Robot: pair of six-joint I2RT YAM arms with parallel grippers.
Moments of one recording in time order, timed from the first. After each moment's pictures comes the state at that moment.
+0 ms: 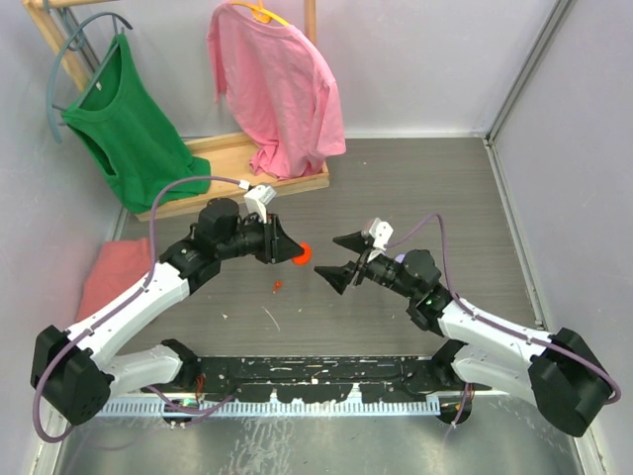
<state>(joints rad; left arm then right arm) -0.60 1.11 0.84 -0.15 0.44 -0.50 0.75 0.99 0.35 0.73 -0.29 0.10</state>
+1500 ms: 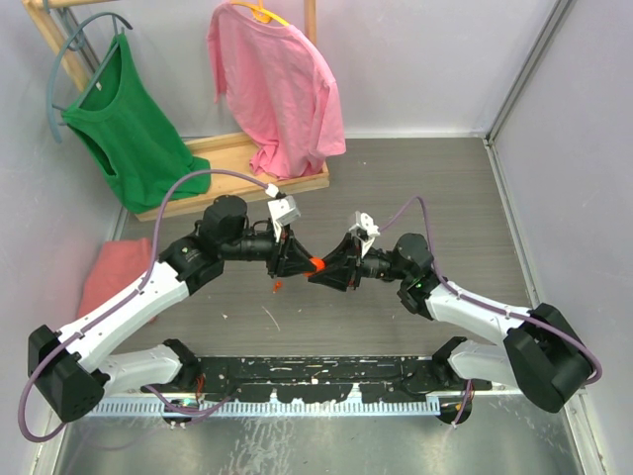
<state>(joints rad) -0.71 1.10 0.96 -0.23 0.67 -0.11 0.65 1.17 0.45 0.85 -0.84 0.35</state>
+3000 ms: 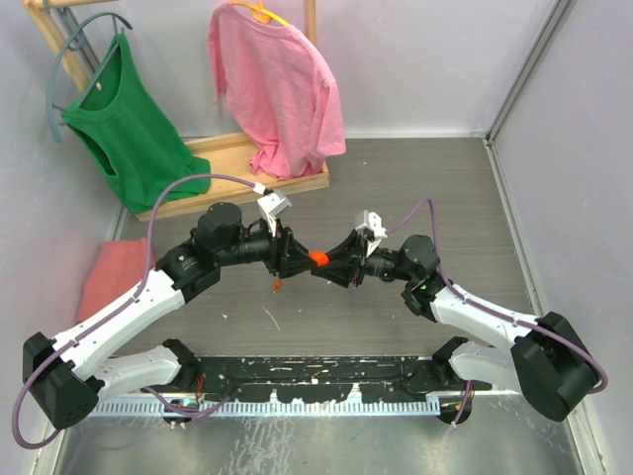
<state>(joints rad) -0.72 1.05 0.90 -0.16 0.50 -0.30 0.64 1.11 0.44 0.85 -0.80 0.31</state>
